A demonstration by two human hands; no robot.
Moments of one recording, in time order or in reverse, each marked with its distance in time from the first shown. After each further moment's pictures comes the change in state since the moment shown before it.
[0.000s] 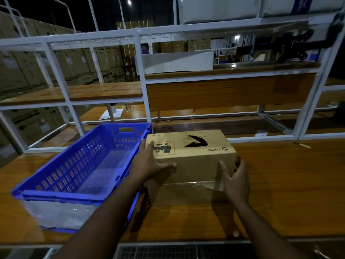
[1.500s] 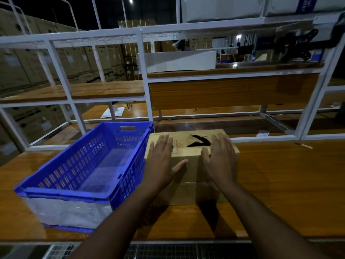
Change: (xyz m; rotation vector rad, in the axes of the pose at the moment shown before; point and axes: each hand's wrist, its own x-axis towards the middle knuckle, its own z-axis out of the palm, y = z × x) left_hand -0.019 0.023 0.024 0.138 0.217 0.333; right_hand 0.010 -0.072 0.025 -0.595 0.025 -0.492
